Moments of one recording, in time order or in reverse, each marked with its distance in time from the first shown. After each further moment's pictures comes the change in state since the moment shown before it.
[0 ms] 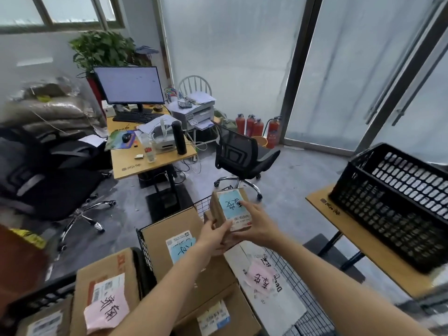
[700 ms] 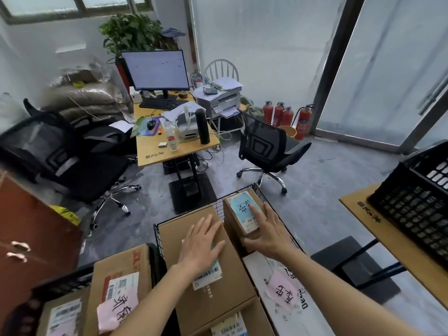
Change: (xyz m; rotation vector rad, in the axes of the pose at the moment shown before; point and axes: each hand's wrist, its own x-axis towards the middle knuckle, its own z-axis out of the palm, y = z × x) left_hand 0.036 -0.044 -0.077 1.247 0.190 0.395; right_hand 0.058 0.036 0.058 -0.331 -0.022 0.007
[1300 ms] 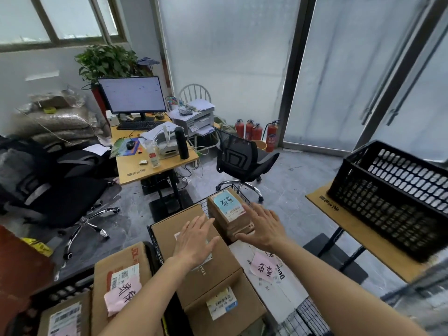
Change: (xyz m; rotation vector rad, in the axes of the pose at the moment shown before) left_hand -0.051 0.026 -0.029 0.020 0.034 0.109; right_hand -0.094 -0.026 -0.048 -0.228 0.103 0.022
